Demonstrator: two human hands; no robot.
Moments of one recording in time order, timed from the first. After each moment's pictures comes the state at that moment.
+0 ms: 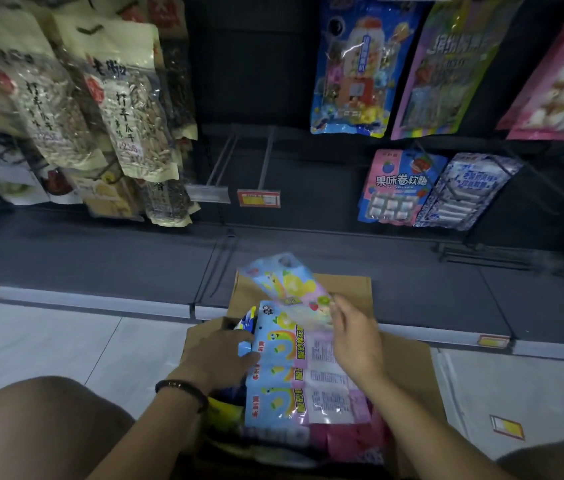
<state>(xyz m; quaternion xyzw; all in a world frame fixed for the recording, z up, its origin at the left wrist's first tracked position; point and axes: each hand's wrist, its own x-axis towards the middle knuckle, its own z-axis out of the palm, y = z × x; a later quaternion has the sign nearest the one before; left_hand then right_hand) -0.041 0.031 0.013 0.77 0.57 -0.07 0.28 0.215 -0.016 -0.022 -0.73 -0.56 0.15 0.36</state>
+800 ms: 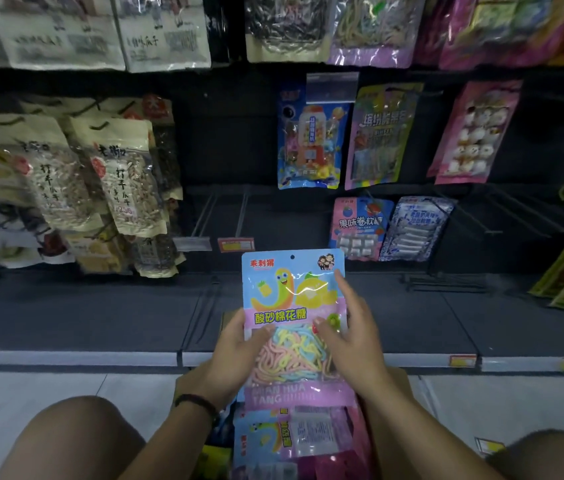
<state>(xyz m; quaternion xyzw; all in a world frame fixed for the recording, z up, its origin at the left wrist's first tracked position) 0.020 -0.006 0.086 0.55 0.41 0.37 0.62 0.225 -0.067 0.088 -0.64 -0.50 0.22 0.54</state>
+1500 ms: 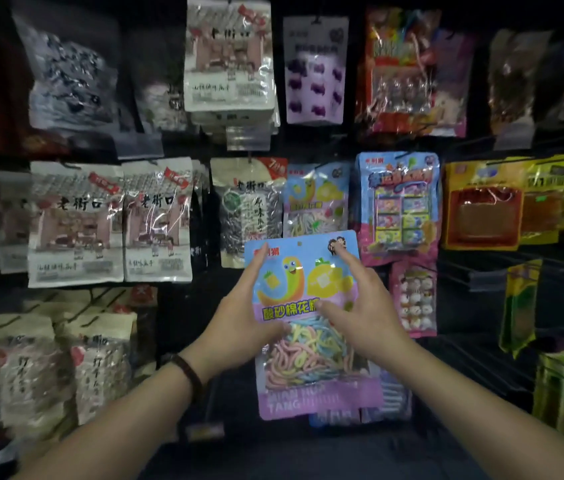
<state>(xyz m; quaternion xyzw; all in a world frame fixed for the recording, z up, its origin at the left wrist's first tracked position) 0.098 0.063 0.412 0.81 0.20 0.41 0.38 0.312 -0.020 0.408 -0.57 -0.61 0.02 0.56</state>
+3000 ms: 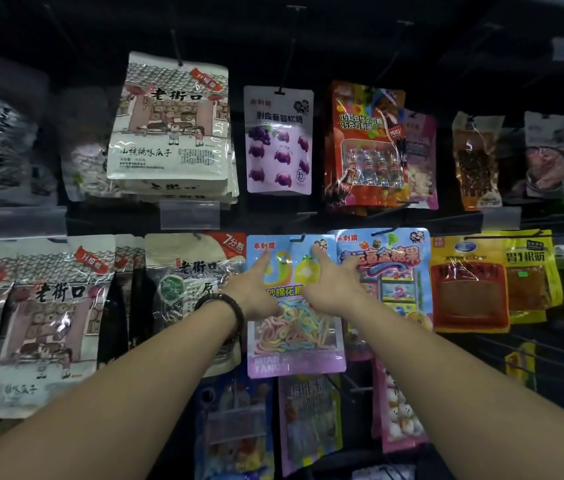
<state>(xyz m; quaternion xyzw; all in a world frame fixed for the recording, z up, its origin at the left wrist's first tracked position) 0.262 0.228 0.571 0.86 0.39 0.29 0.12 0.425 0.154 0.569 -0.78 -0.50 -0.05 0.37</state>
